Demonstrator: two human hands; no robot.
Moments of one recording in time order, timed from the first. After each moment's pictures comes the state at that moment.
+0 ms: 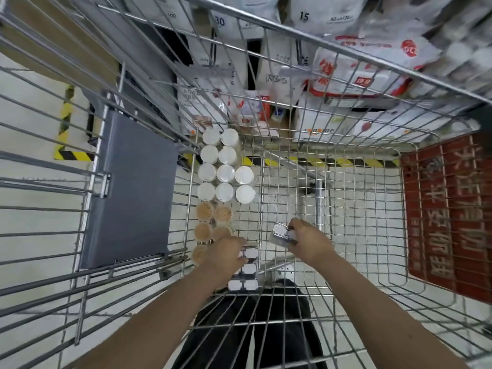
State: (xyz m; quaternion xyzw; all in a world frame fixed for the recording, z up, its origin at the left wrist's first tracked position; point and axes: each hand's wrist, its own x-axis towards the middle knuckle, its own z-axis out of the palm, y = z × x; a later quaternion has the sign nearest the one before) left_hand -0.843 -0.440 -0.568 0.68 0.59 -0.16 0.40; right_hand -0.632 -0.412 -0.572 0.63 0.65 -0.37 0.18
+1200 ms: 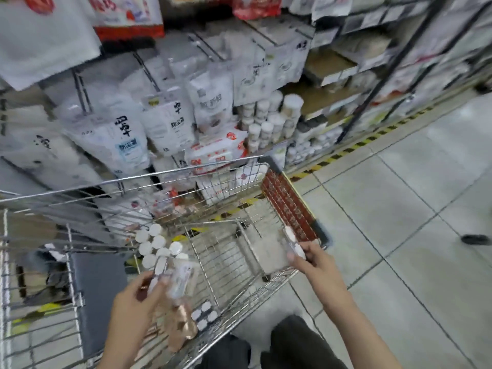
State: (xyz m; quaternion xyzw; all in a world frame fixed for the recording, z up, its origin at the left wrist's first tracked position) left_hand -0.869 -0.445 -0.297 0.54 0.66 0.21 0.48; right_hand -0.574 -0.559 -0.256 0.76 0.24 -0.40 -0.45
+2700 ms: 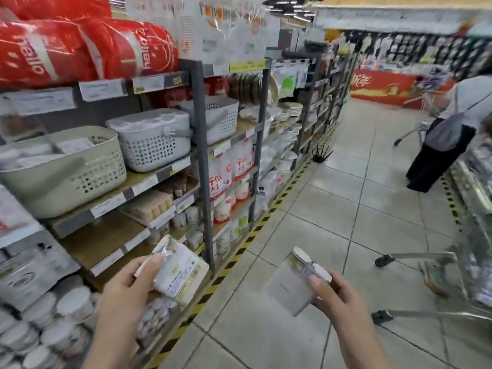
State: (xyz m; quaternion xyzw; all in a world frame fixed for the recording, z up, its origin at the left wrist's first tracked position) left_hand -0.073 -0.397 -0.090 0.60 0.35 0.30 0.65; right_hand 0.076 -0.649 -0.099 0.66 0.12 -0.17 -0.72
